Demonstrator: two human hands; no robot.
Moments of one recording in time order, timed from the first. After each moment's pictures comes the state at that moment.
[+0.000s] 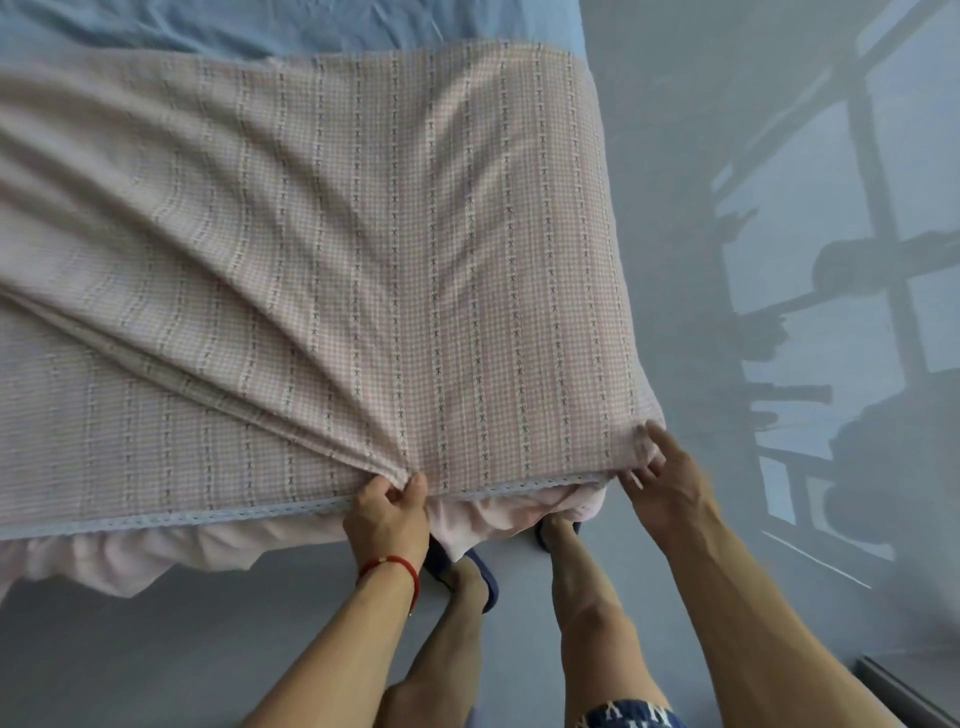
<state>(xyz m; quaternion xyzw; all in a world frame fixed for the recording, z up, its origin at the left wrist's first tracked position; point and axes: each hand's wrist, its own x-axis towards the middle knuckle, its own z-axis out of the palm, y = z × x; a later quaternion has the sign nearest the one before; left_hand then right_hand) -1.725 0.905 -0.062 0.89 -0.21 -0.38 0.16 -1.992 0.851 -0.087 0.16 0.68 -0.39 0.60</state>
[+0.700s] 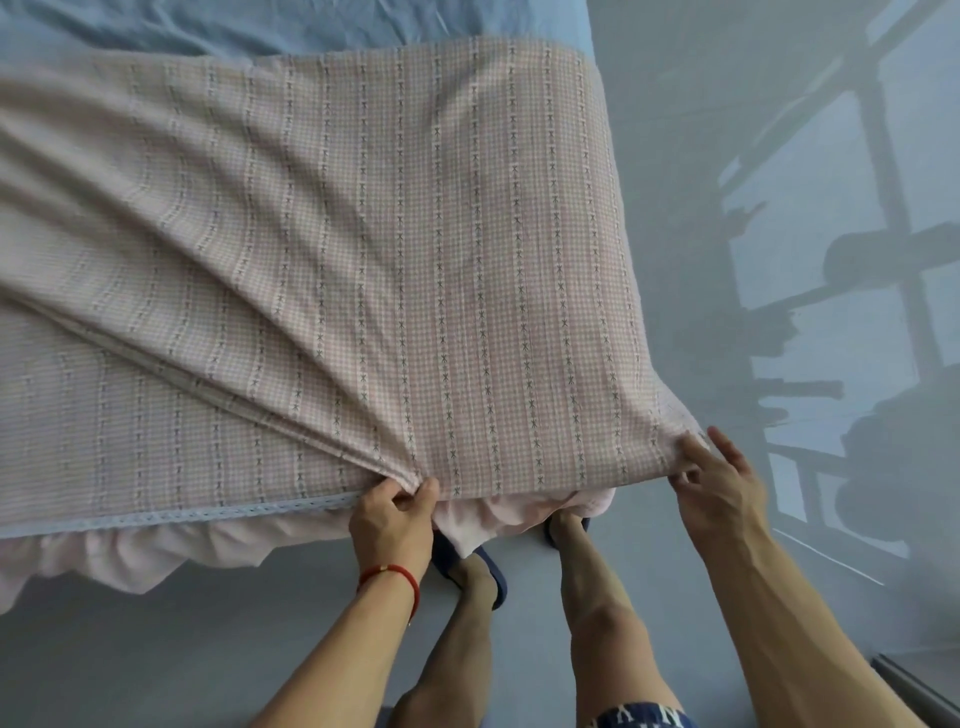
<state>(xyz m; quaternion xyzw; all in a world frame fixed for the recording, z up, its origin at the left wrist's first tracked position) -1.718 0.913 -0.056 0.87 -0.25 -0.39 0.14 -2.018 0.864 -0.097 0.14 0.71 -0.48 0.51</state>
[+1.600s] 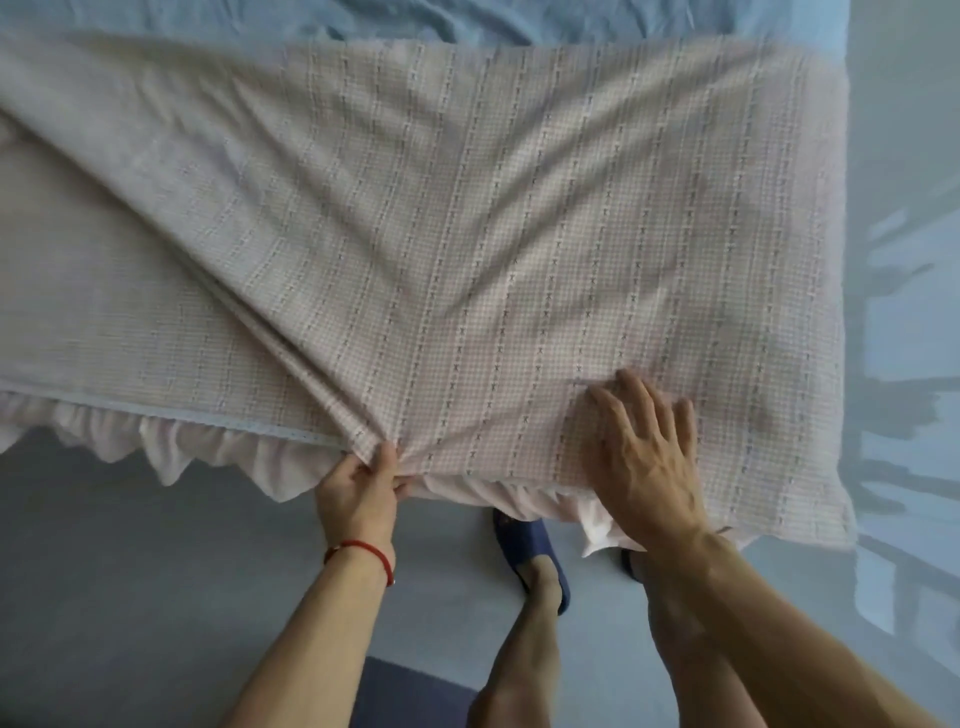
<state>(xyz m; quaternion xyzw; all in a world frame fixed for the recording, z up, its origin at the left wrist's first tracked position) -1.569 0.945 -0.031 0.86 0.00 -0.33 0.40 -1.823 0.858 -0.075 -0.77 0.57 0.03 0.27</state>
